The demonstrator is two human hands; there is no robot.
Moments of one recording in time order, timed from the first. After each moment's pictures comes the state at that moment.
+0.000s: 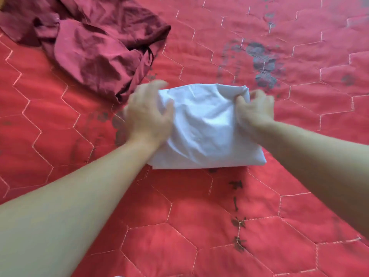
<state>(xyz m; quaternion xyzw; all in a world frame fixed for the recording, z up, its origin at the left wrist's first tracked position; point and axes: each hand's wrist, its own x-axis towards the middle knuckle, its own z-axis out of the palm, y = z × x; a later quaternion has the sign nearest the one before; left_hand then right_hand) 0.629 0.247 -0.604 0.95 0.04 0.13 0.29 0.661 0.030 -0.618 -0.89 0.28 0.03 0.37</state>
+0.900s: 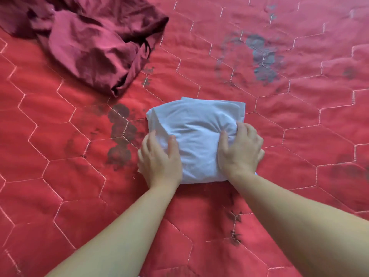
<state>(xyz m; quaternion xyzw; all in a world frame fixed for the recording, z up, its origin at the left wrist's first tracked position) 0.545 0.206 -0.651 0.90 0.28 0.01 0.34 0.566 0.055 -0.663 -0.93 0.24 0.00 0.26</state>
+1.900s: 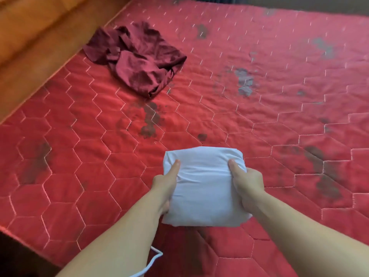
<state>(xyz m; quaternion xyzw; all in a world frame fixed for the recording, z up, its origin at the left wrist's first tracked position) 0.360 0.187 -0.548 0.61 0.47 -0.20 0.61 0.385 -0.004 -0.564 -0.71 0.37 0.15 0.58</state>
